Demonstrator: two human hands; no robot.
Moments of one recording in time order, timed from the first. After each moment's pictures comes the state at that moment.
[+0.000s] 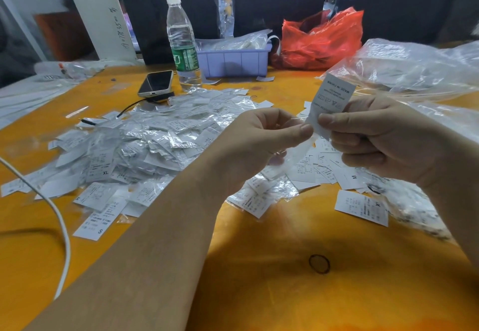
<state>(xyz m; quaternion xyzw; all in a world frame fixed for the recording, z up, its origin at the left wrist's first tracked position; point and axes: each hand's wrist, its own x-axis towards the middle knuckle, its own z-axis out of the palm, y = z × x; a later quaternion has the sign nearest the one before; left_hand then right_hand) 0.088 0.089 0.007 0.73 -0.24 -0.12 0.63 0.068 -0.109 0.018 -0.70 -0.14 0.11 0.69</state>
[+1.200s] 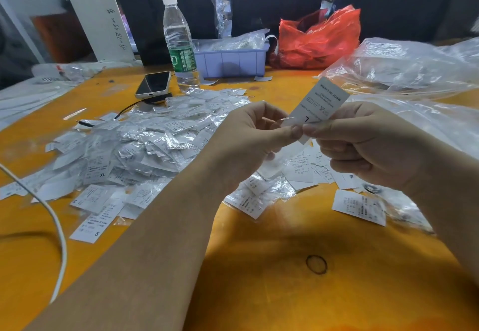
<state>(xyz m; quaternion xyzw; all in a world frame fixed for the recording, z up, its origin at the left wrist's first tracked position) 0.090 0.088 0.006 0.74 -0.21 -0.07 0.63 0.065 -0.099 0.012 -0.71 -0.12 0.10 0.69</state>
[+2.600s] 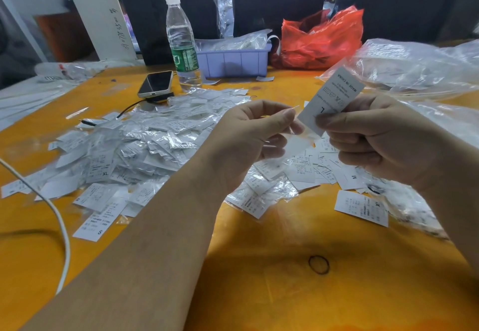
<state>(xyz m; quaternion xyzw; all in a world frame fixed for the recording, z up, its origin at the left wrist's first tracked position) 0.092 0.090 0.006 0.67 -0.20 -0.11 0.71 0.067 -0.108 0.014 -0.71 -0.14 0.05 0.69</state>
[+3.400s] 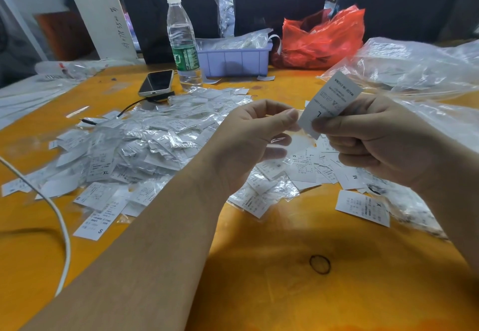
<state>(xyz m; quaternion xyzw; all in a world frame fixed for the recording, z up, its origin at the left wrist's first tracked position) 0.092 0.089 0.005 0.67 -0.19 -0.12 0.70 0.067 -0.105 0.012 -0.73 -0.15 0.05 0.67</state>
